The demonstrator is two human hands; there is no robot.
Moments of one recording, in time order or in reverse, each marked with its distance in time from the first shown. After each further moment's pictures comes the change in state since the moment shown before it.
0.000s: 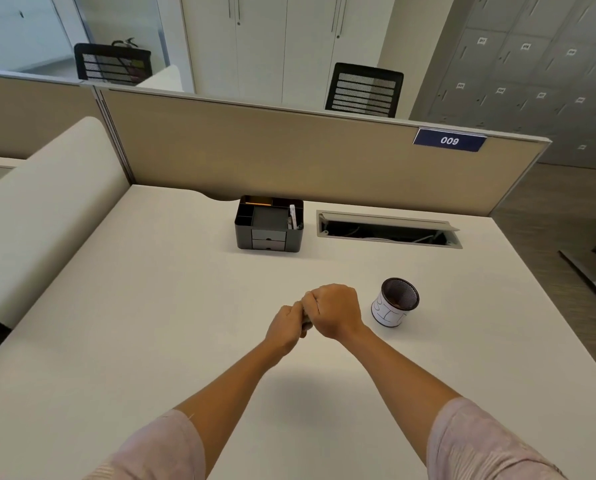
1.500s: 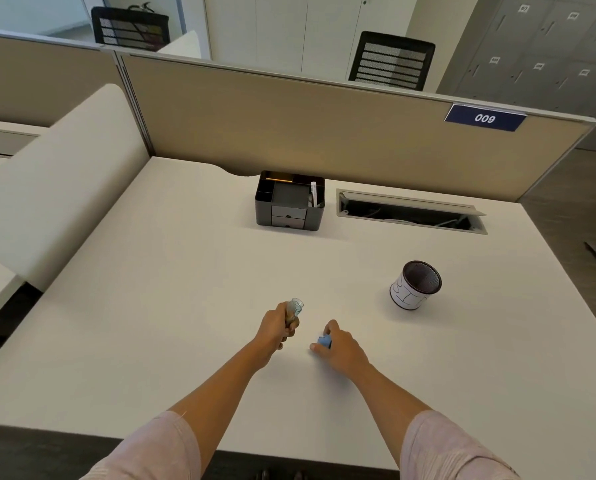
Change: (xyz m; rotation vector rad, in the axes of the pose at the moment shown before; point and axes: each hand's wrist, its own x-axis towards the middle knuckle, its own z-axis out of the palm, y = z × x) left_hand -0.030 -0.042 -0.039 -0.166 0.045 -0.383; right_hand -0.093 0.024 0.095 0.279 -0.615 0.578
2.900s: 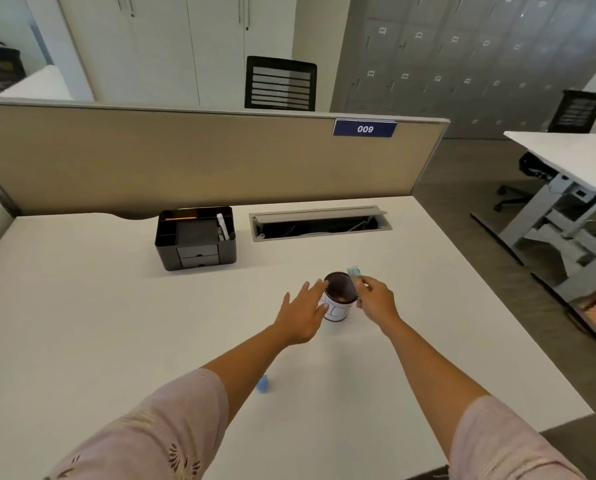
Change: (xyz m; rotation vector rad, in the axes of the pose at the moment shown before) left_hand 0.068 0.080 0.158 1.048 -0.311 0.780; right_hand -0.001 0.067 -0.204 0.439 0.630 0.178
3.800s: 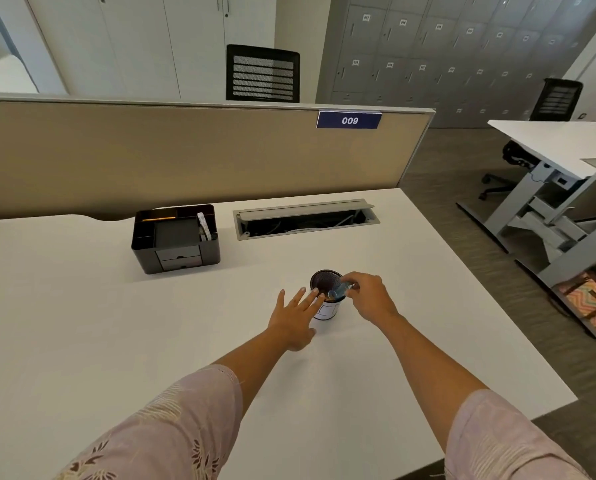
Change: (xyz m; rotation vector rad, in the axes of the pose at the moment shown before) left_hand 0.028 -0.011 0.028 0.632 -0.201 0.060; right_hand 0.013 0.008 -0.016 -0.282 -0.063 -0.182
